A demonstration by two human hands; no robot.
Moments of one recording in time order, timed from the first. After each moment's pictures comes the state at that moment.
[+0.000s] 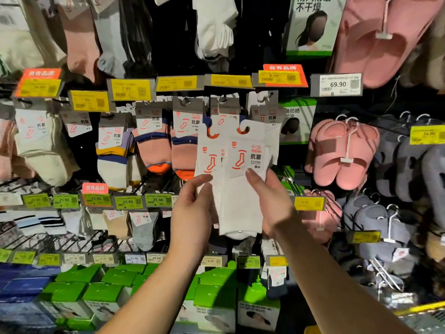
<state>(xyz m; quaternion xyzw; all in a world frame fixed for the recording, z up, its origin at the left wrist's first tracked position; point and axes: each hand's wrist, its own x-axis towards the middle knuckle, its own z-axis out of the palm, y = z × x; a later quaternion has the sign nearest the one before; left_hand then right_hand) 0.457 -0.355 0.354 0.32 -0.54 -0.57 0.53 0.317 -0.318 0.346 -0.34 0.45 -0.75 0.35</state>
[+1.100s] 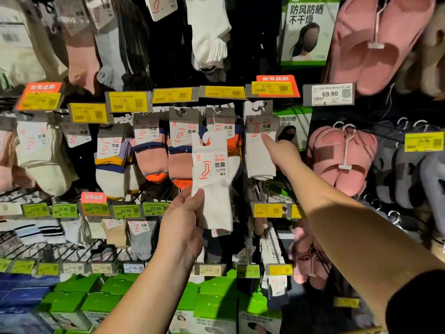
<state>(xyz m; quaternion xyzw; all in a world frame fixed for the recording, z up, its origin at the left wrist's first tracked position) 0.447 -0.380 0.358 0.29 -0.35 -0.75 0.48 0.166 -0.411 0.394 -0.33 0.82 -0.45 0.11</state>
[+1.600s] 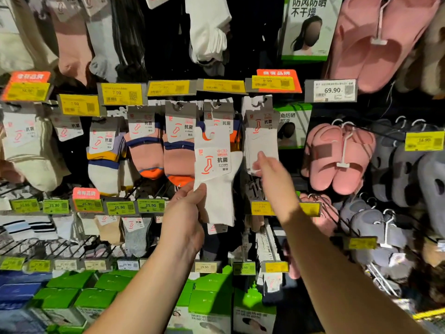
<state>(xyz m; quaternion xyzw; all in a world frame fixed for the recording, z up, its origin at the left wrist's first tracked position) 0.434 -0.384 0.358 0.32 -0.35 -0.73 0.49 0.256 -0.345 0.357 -0.37 0.67 -0.62 0.15</state>
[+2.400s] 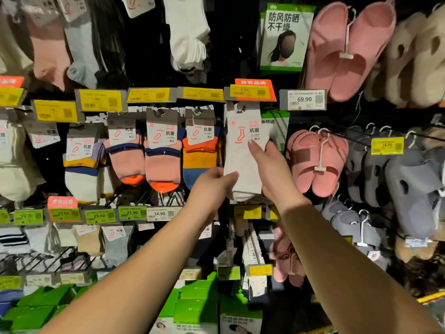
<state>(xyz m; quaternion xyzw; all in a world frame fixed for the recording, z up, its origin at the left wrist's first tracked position) 0.372 -0.380 0.387 0.33 -0.68 -0.57 0.33 0.234 -0.336 0.398 -0.35 0.53 -0.73 0.24</state>
